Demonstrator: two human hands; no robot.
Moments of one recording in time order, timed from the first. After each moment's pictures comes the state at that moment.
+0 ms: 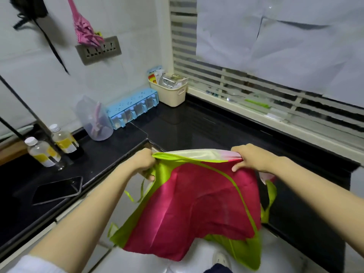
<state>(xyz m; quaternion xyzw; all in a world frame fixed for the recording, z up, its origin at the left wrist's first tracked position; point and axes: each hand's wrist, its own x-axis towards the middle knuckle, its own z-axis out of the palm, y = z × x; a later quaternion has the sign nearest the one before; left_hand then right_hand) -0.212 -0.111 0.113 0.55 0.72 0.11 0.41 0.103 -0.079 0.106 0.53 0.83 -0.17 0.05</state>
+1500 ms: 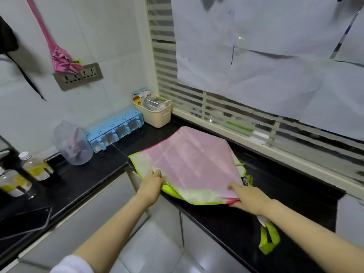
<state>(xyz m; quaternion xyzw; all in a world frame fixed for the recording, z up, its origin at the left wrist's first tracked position) -0.121 -0.040 0.031 0.77 0.64 -0.01 0.04 0.199 -0.051 0.037 0.55 0.81 -0.13 0.11</state>
